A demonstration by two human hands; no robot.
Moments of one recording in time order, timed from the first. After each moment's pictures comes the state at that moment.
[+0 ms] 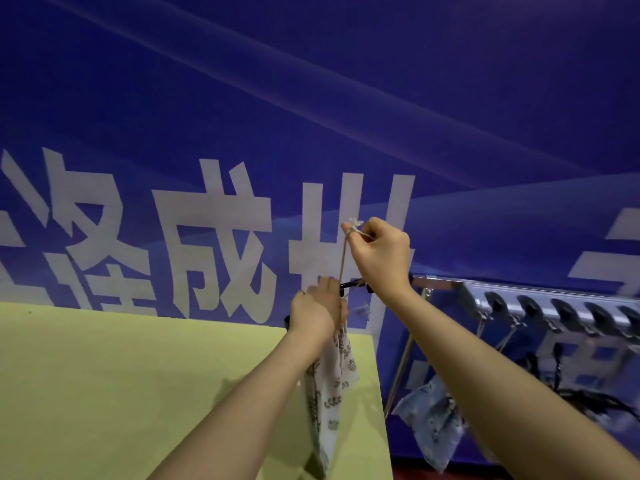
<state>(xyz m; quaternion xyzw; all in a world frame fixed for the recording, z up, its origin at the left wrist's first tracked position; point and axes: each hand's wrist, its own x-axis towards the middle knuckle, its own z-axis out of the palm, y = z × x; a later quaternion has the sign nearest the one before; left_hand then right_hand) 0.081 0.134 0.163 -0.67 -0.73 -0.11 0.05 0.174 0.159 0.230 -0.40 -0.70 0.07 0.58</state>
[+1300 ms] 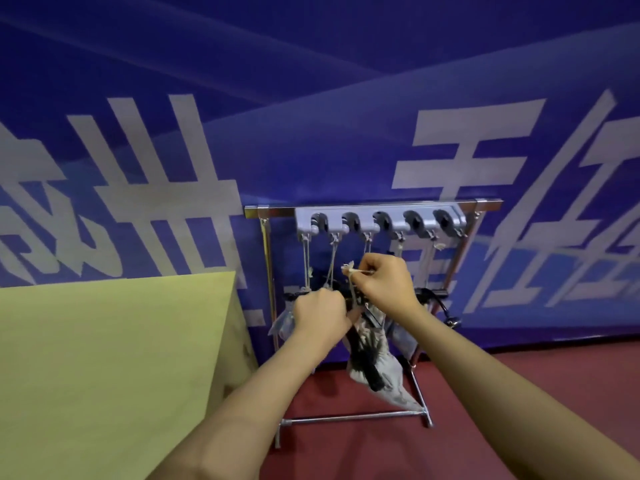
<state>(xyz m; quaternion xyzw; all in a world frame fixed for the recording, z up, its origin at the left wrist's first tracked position) 0.473 0.111 0.103 -0.74 -0.67 0.00 -0.01 0.594 0.150 0.107 -0.58 -0.70 0.18 0.38</state>
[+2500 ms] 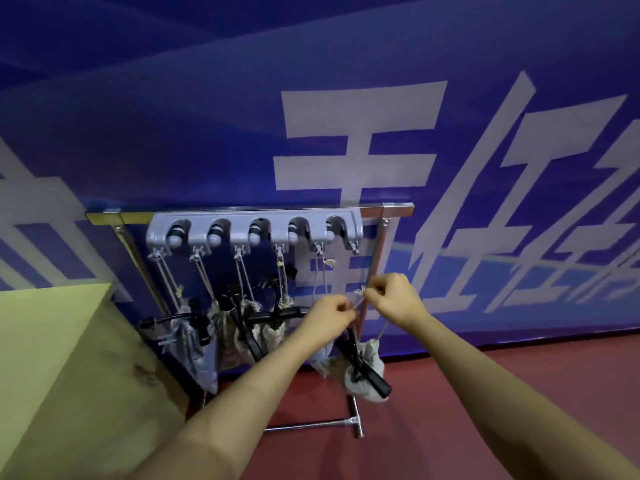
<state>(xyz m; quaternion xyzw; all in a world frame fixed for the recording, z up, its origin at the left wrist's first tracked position) 0.733 0.251 0.033 -0.62 -0.60 -0.24 -0.44 0.880 0.264 0.061 -0.60 -0.72 0.25 0.24</state>
